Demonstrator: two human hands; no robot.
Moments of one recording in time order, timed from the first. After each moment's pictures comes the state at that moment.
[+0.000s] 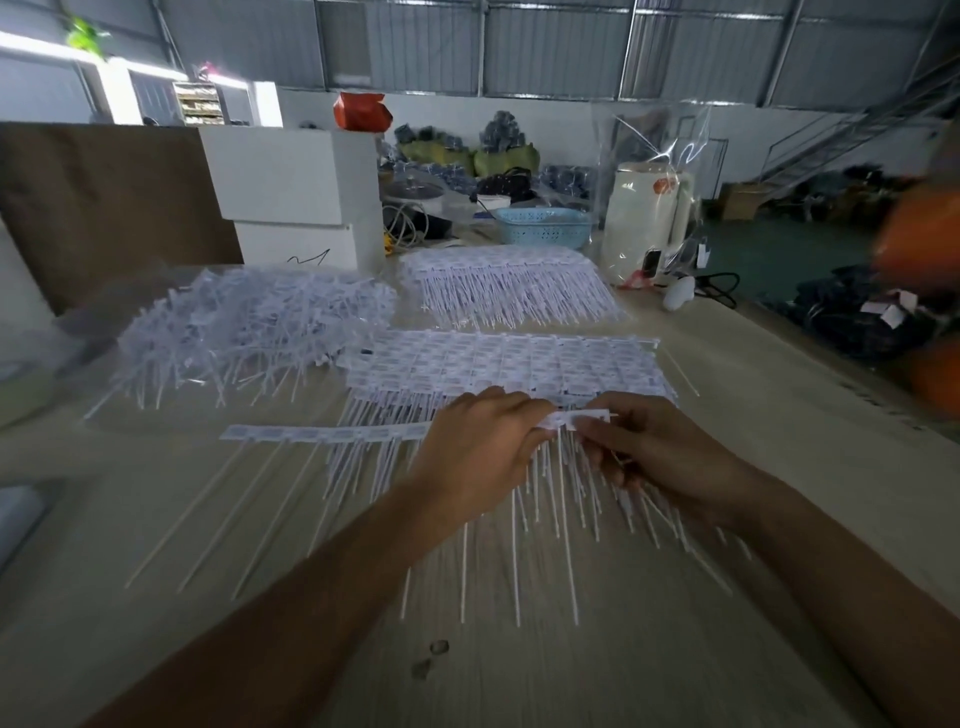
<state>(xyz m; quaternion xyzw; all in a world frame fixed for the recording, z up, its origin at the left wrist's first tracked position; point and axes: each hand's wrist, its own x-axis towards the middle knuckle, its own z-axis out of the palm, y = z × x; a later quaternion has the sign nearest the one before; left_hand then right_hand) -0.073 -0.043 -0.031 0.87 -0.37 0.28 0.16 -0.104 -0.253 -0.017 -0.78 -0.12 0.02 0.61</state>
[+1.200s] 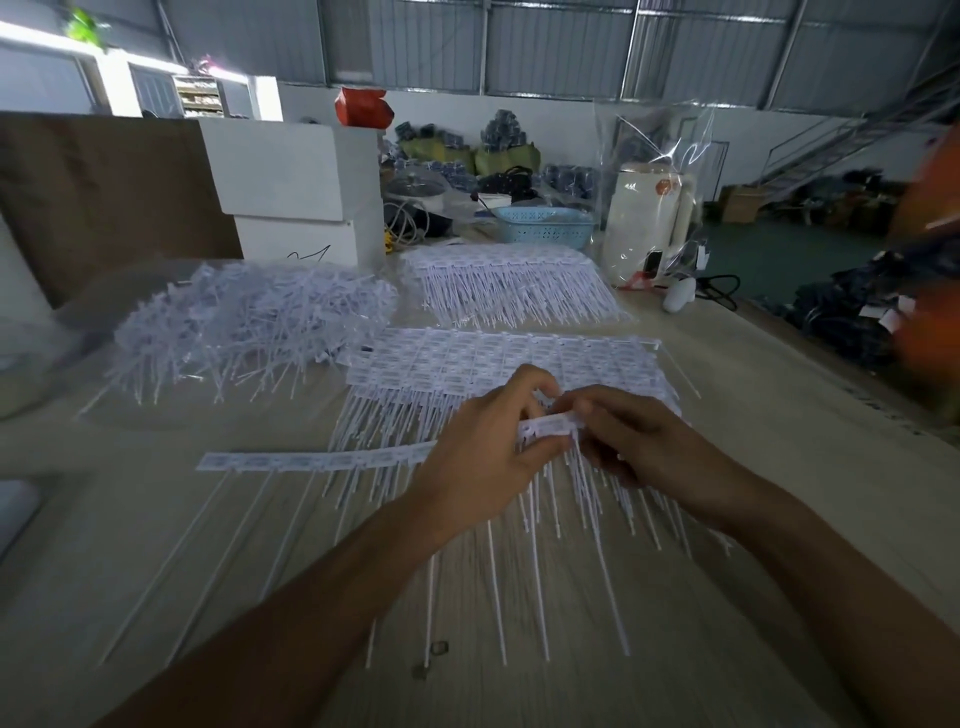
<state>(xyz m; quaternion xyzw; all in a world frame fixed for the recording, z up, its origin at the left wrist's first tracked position) -0.078 -0.046 -0.033 0.81 -0.36 0.18 0.42 -0.122 -0.234 0.003 -0.85 -0.16 -0.02 0.50</state>
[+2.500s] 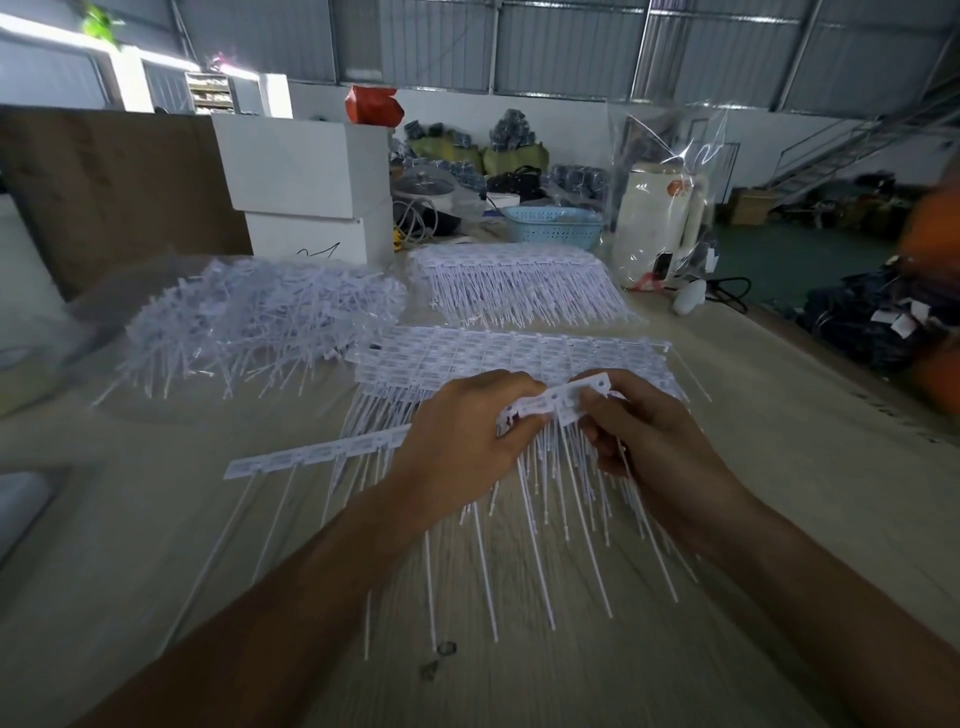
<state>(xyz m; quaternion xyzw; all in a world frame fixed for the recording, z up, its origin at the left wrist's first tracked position) -0.075 -0.024 -0.021 0.83 -0.33 0.28 0.35 -0.120 -0.215 -0.011 -0.73 -0.10 -0.08 0.67</state>
